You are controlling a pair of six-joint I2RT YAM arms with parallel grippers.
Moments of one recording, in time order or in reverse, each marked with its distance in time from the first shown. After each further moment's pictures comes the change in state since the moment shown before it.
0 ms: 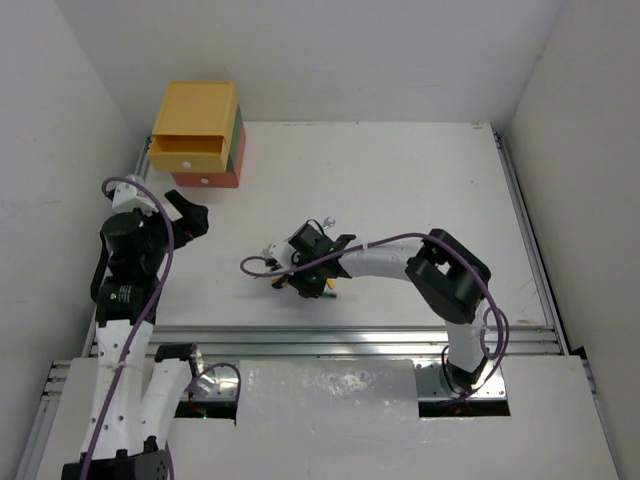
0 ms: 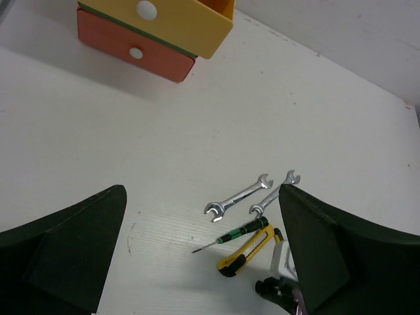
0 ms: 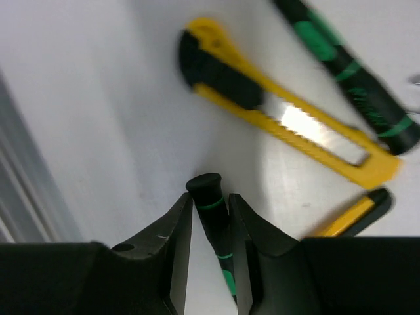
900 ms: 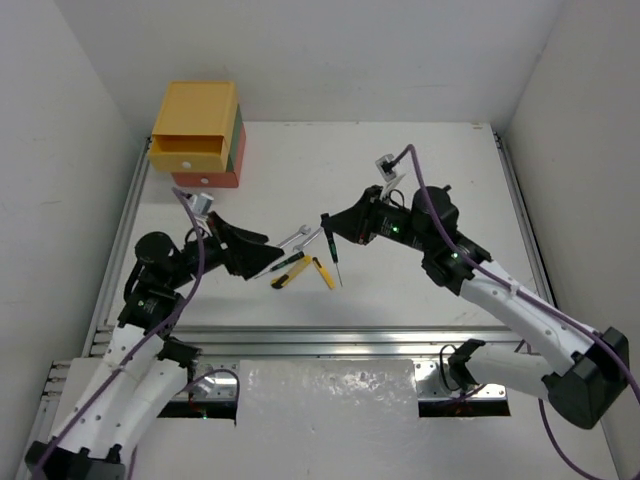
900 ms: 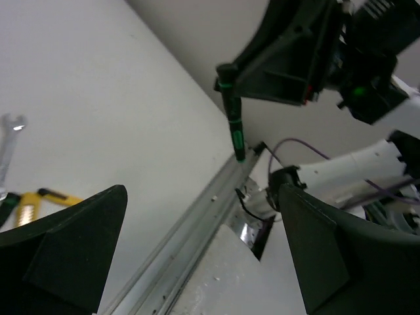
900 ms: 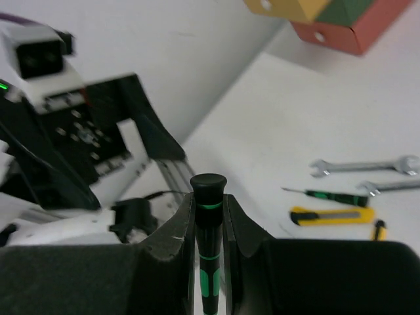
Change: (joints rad) left arm -0.276 -0.045 -0.217 0.454 0.641 -0.253; right arm -0.268 -0.830 -0.299 0.392 -0.153 0.880
